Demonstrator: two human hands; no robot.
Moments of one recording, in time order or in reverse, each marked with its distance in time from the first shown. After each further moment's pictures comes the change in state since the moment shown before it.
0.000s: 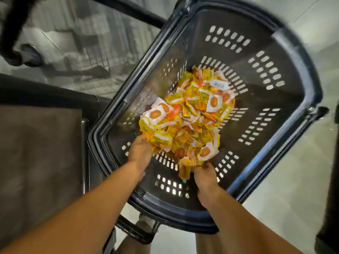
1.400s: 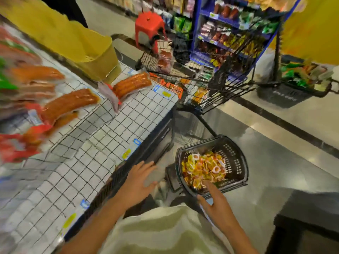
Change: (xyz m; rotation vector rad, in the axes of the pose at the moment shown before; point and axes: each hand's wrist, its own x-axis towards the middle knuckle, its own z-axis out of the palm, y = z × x) left_hand -0.558 -0.063 -0.297 0.527 0.279 0.736; right_hand -0.553 -0.007 -0.187 -1.162 -0.381 -1.182
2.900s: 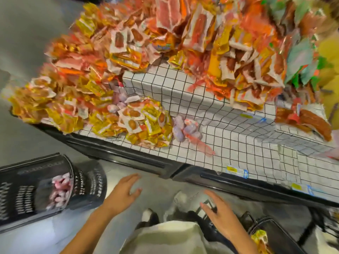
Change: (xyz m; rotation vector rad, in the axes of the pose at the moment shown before) left_hand -0.559 -0.198 0.155 -0.684 0.656 -0.899; right_hand -0.172 -0.185 0.332 -0.732 -0.790 -0.622
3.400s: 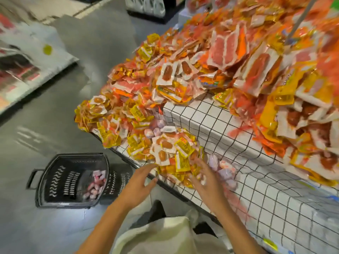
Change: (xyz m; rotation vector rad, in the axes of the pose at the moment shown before) left_hand 0.056 0.043 -0.096 -0.132 0.350 -0.105; right_hand 0.185 -0.175 -0.027 0.198 -0.023 -0.526
